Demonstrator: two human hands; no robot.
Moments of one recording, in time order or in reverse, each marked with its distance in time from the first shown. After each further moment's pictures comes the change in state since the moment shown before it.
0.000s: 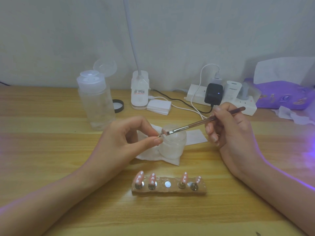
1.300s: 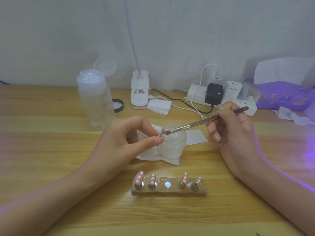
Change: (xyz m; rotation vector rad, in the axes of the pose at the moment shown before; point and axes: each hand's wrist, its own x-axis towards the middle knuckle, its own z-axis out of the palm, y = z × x) left_hand -0.001 0.001 0.001 -0.011 0.004 -0.039; right_hand 0.000 0.000 -0.001 0.012 0.008 -0.019
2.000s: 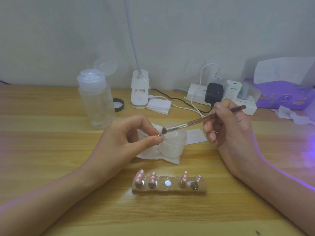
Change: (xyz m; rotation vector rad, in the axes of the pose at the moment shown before) left_hand 0.001 -0.001 -0.001 0.023 -0.002 0.024; right_hand 0.000 0.001 0.002 0.000 -0.061 -0.024
